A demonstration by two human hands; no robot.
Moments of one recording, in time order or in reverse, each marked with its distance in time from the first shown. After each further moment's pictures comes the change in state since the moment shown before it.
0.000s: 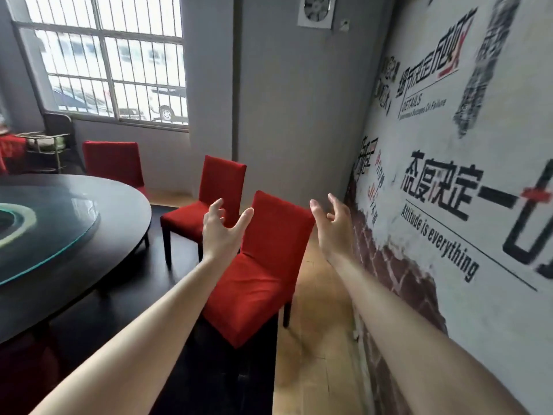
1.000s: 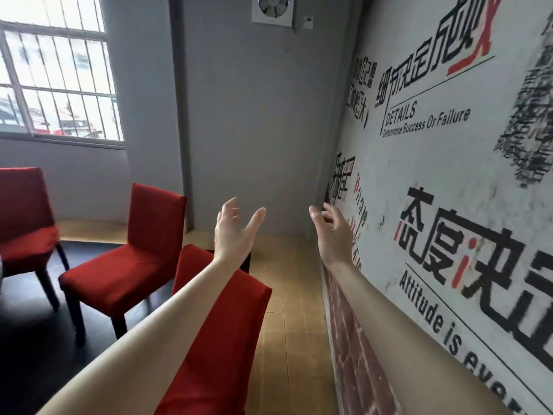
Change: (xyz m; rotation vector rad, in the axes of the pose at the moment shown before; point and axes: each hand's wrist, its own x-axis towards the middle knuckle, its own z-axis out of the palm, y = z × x) left_hand 0.339 -0.042 0.455 -0.025 -0.156 0.074; right_hand 0.489 0.238 0.015 0.045 0.070 0.032
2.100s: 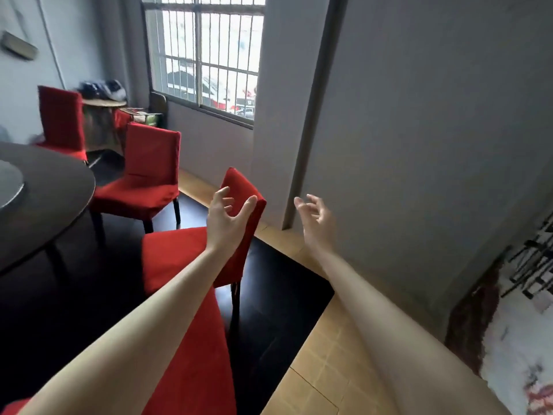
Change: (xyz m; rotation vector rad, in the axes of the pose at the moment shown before) left_hand 0.389 -0.208 0.106 0.197 0.627 -0.128; right_hand 0.407 0.172 0.363 0.225 -0.654 -0.021
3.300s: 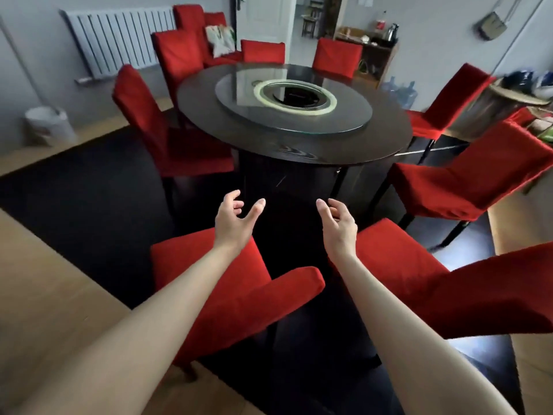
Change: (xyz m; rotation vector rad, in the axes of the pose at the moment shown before) left_hand -0.044 -0.102 -0.030 0.429 1.236 -0.473; right_hand 0.064 0.078 0.242 0.177 -1.320 -0.207
